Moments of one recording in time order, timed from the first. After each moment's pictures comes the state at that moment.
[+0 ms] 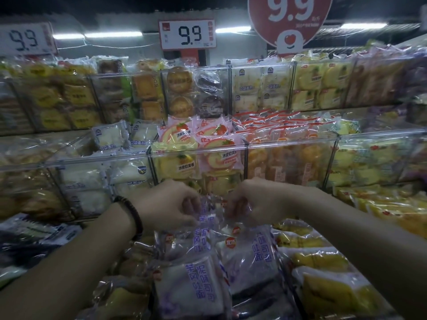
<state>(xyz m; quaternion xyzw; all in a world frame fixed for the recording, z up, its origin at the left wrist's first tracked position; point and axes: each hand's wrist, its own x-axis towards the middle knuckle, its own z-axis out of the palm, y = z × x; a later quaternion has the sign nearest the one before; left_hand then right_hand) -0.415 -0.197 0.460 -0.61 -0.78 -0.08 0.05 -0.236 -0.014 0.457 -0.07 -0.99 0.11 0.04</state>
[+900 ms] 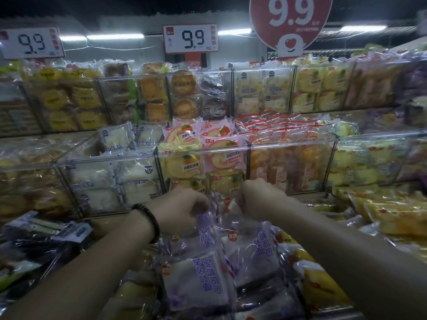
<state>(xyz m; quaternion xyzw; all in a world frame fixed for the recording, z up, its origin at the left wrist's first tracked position) -0.429 -0.185 0.431 -0.62 -0.78 -0.11 0.05 -0.264 -0.021 0.432 -0.31 -0.94 0.01 0.12</state>
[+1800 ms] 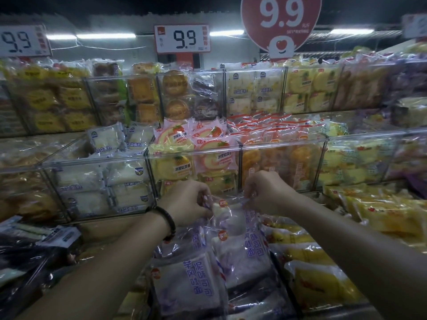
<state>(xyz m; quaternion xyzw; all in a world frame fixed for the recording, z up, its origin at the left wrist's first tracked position) -0.408 -0.151 0.431 -0.58 -0.78 -0.24 0.06 -0.234 0.009 0.434 -0.28 -0.93 0.11 0.22</state>
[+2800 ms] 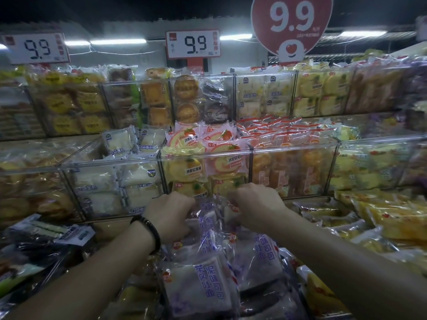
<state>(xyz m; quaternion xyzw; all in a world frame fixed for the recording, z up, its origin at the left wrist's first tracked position) -0.436 -0.193 0.419 -0.54 -0.81 0.00 0.22 -0.266 -0.033 0.421 -0.22 -0.95 -0.11 0.20</state>
